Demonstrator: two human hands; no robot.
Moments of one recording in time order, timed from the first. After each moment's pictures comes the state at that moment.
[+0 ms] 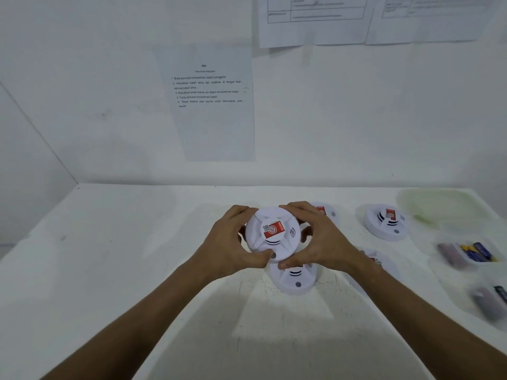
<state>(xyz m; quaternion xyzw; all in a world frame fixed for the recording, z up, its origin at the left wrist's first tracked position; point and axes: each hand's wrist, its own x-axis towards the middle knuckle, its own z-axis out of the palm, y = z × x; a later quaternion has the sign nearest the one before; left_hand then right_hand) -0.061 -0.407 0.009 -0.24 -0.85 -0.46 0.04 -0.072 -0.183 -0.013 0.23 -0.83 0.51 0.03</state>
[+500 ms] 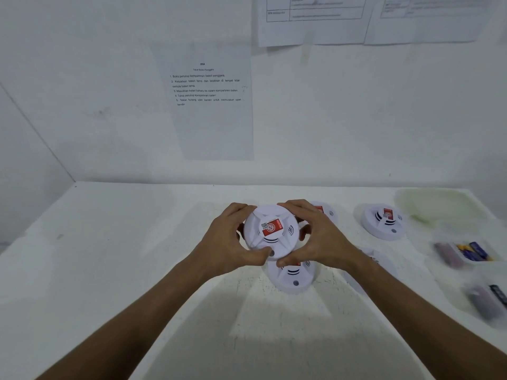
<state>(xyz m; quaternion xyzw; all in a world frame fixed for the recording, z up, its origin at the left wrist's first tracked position) -0.061 -0.405 0.010 -0.24 -0.85 -0.47 0.05 -0.072 -0.183 -0.010 0.23 -0.83 0.51 0.02</state>
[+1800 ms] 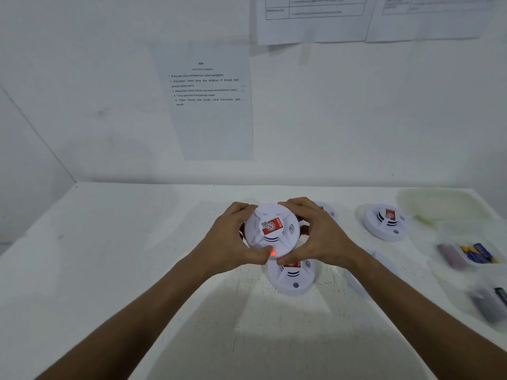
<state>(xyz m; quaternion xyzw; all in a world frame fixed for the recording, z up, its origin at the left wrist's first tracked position) -0.071 -0.401 0.010 -0.23 -0.88 -0.41 0.02 -0.078 -0.178 -0.008 0.23 -0.82 0.52 0.01</state>
